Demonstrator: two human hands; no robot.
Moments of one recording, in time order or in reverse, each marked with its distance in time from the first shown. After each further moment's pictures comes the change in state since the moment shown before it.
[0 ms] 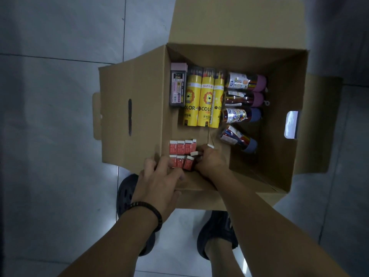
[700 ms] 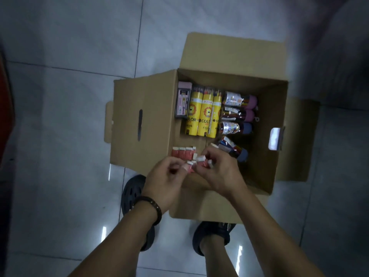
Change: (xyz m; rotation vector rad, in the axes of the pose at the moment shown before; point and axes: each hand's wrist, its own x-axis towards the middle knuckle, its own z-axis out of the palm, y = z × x) left_hand -0.019 0.028 -0.061 -0.952 -0.014 -0.412; right_hand -0.141 -0.039 -0.102 0.400 0.091 -0.258
